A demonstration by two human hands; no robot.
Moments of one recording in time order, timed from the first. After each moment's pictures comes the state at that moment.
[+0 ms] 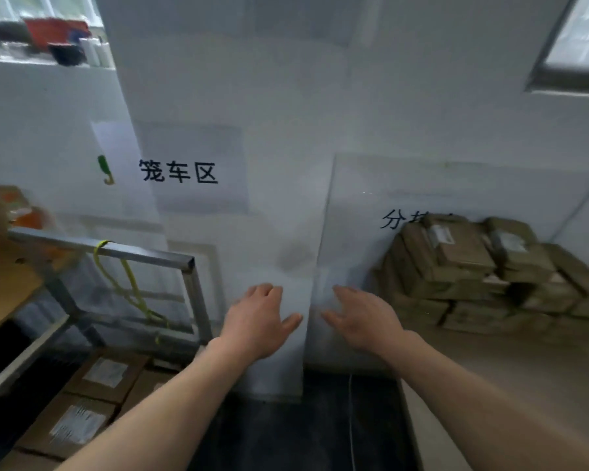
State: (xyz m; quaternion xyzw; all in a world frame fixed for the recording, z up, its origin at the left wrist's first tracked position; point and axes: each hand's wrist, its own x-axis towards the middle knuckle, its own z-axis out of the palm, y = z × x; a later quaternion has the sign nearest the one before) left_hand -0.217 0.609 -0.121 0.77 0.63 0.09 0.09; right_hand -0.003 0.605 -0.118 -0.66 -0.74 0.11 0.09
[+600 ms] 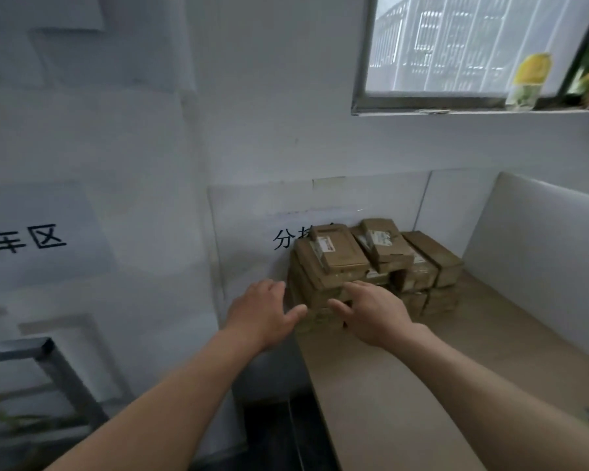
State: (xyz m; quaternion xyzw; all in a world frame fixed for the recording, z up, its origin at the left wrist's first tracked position) left_hand -0.023 0.629 -0.061 0.87 0.48 0.09 0.09; right_hand 0.188 0.555 -0.075 -0.78 -0.61 0.02 0.15
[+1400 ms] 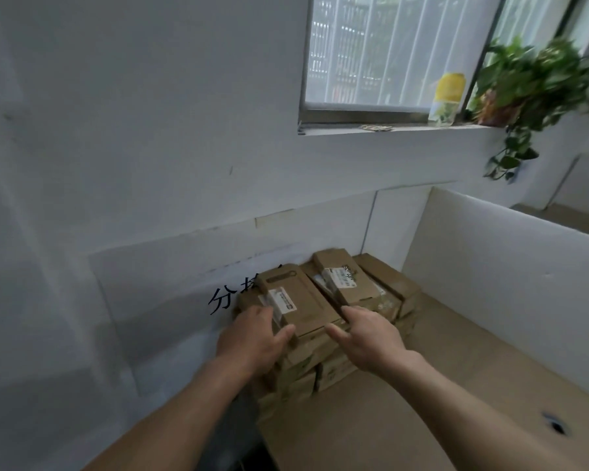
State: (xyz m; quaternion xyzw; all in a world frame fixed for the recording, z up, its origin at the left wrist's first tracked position) left_hand 0.099 0.809 -0.084 0.90 0.37 0.10 0.20; right_hand 0.273 0.671 -0.085 -0.89 -0.44 0.04 0.15
